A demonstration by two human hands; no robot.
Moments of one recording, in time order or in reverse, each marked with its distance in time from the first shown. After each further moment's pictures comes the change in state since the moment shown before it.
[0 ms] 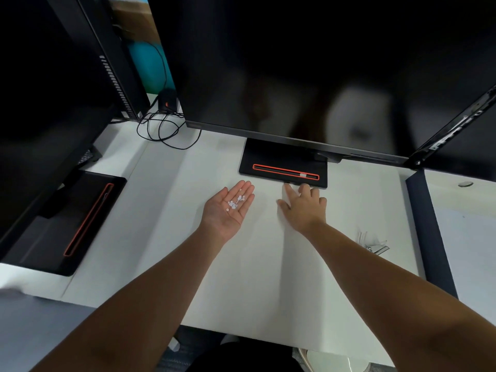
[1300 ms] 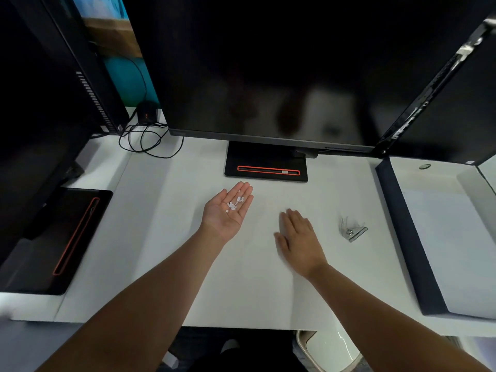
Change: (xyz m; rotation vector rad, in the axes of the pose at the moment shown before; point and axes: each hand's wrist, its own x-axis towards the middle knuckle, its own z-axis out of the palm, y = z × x) left_hand -0.011 -0.012 0.006 0.038 -0.071 -0.083; right_hand -0.094 0.016 0.044 0.240 0.125 -0.155
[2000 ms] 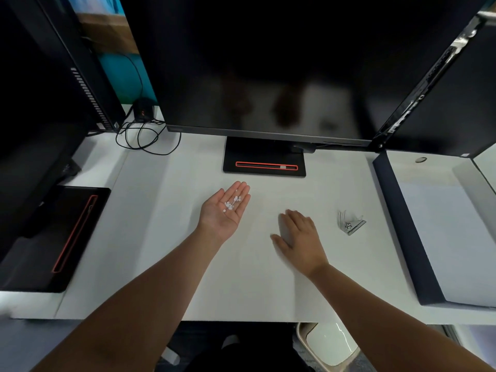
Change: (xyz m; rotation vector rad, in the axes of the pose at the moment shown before) left_hand -0.002 0.000 -0.010 0.012 -0.002 -0.010; right_hand -0.013 0.002 0.005 0.059 0.098 0.025
